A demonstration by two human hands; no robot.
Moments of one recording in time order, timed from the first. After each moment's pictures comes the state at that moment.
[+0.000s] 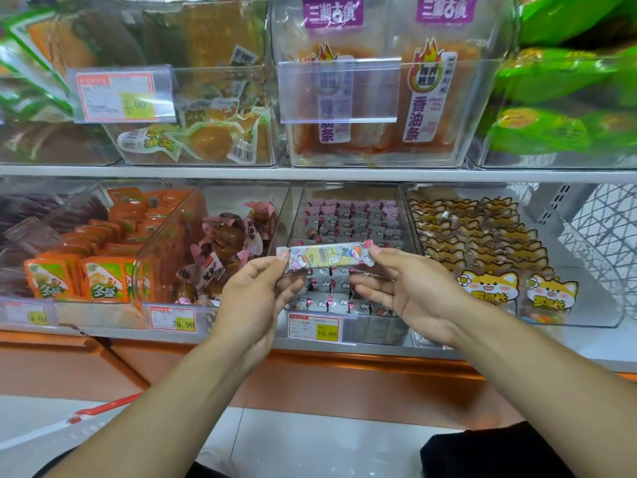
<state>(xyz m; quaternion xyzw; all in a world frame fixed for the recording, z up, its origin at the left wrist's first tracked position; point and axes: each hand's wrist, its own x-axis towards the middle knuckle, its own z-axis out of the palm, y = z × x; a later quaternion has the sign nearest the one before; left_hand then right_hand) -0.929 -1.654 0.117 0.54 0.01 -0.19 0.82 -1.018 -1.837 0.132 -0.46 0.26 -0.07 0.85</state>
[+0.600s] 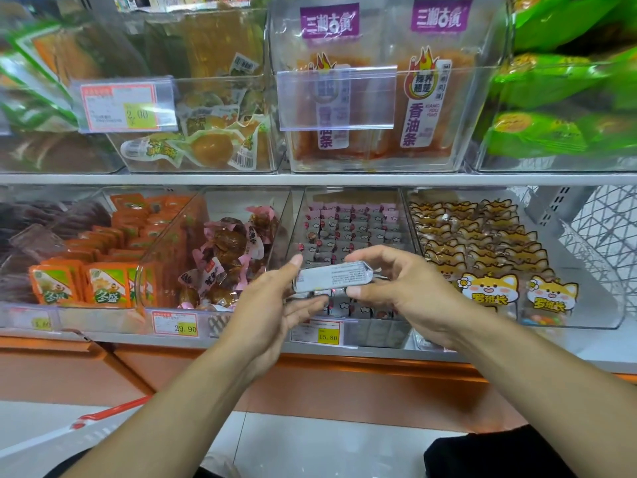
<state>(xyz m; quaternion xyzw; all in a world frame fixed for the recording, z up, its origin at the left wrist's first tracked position) -0.939 -1.655 0.122 0.55 -0.02 -0.29 0.78 -1.025 -1.838 0.129 -0.67 0.10 -0.06 0.73</state>
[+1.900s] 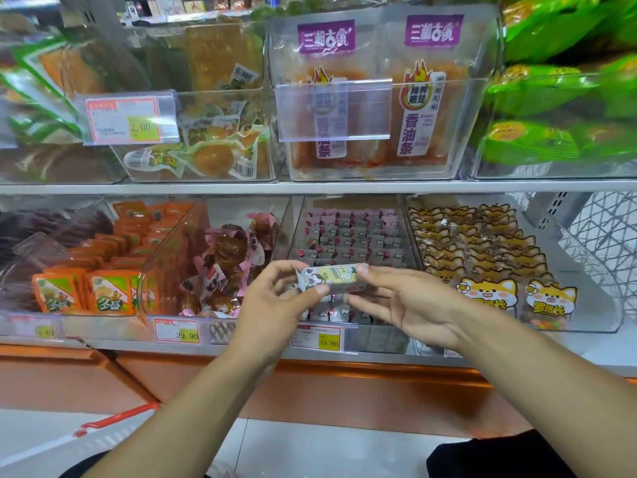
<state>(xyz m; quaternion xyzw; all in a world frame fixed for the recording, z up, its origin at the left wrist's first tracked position) -0.942 -1.657 0.119 0.66 -0.14 -0.17 0.72 -1.015 -1.847 0.125 -0.44 0.20 0.02 0.87</state>
